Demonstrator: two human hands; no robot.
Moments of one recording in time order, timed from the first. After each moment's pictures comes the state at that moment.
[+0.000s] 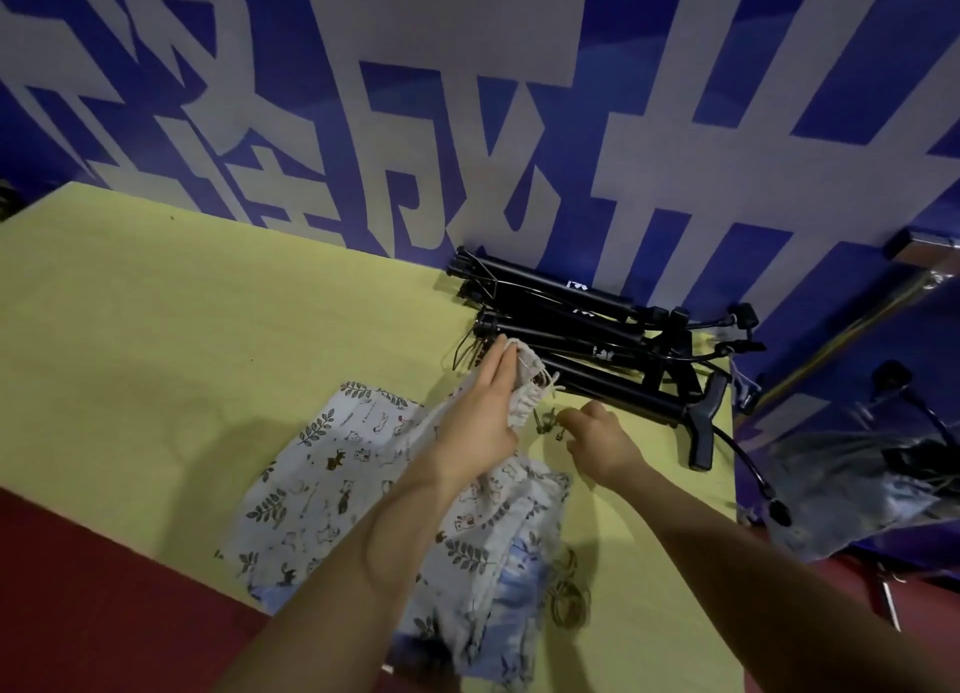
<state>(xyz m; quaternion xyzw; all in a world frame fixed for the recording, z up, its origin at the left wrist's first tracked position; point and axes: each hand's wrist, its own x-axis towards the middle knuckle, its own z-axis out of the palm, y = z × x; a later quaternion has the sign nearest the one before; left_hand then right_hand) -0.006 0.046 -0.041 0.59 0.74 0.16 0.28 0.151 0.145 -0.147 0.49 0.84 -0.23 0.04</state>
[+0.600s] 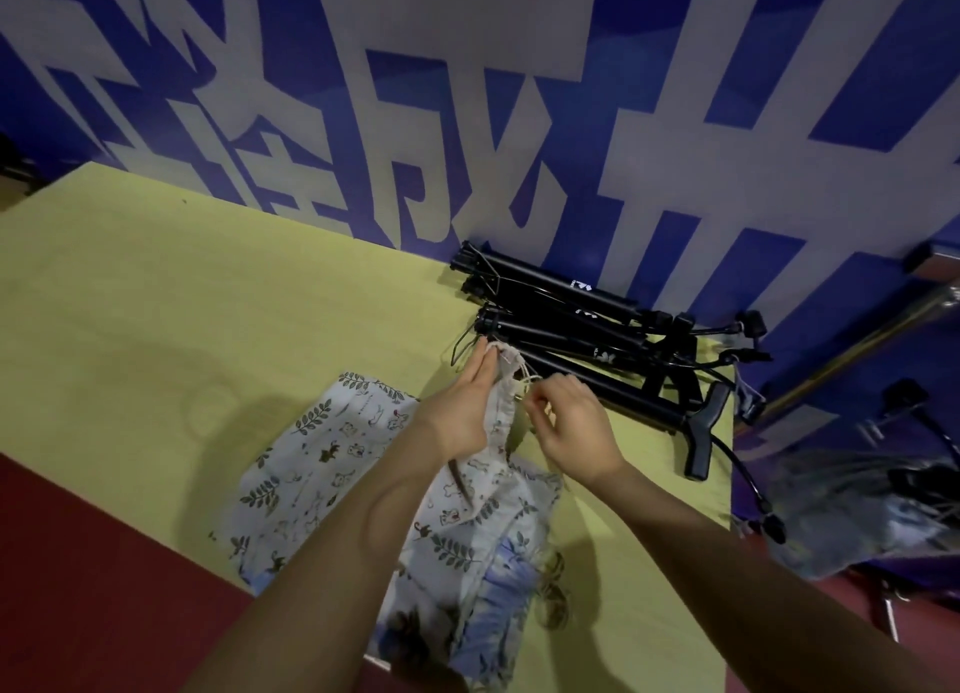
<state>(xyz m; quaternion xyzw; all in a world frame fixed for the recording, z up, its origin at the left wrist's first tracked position) -0.025 0.059 -0.047 0.57 0.76 0.06 0.31 0.126 0.133 -0.104 0.32 0.89 -0.19 -0.24</state>
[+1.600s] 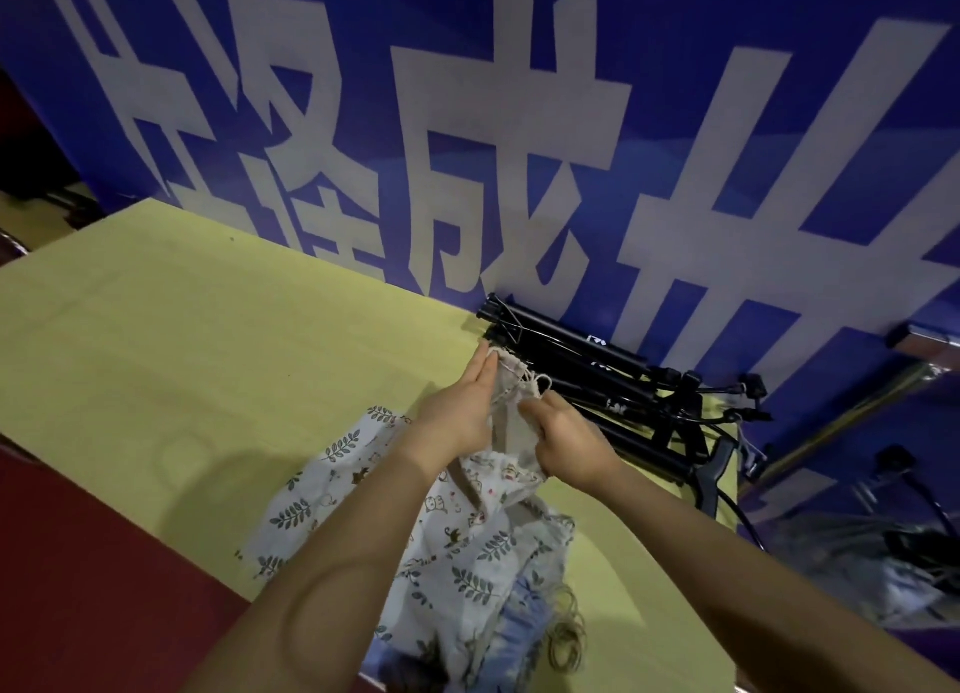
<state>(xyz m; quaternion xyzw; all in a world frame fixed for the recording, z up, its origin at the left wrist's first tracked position) -0.050 0.049 0.005 0.55 0.80 0.05 0.23 0.089 0.133 -0.054 0.33 0.92 -0.20 -0.04</state>
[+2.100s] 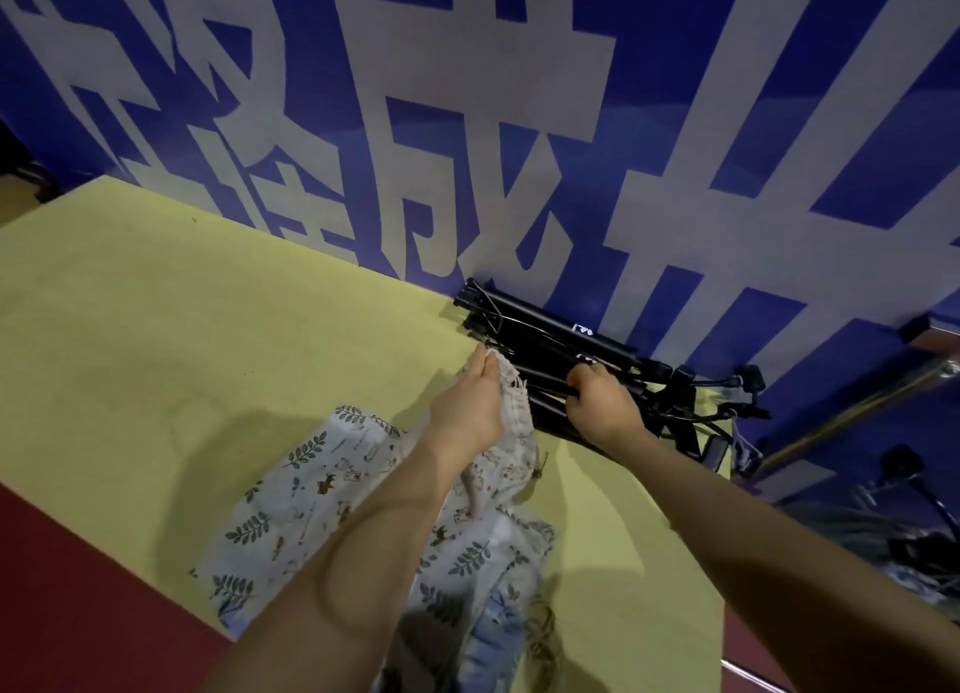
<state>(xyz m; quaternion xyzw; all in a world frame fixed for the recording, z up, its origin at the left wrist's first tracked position) -0.027 0.106 -0.031 0.53 0.82 0.06 0.23 0.112 0.215 -0.068 0.49 0.85 -0.19 -0.02</state>
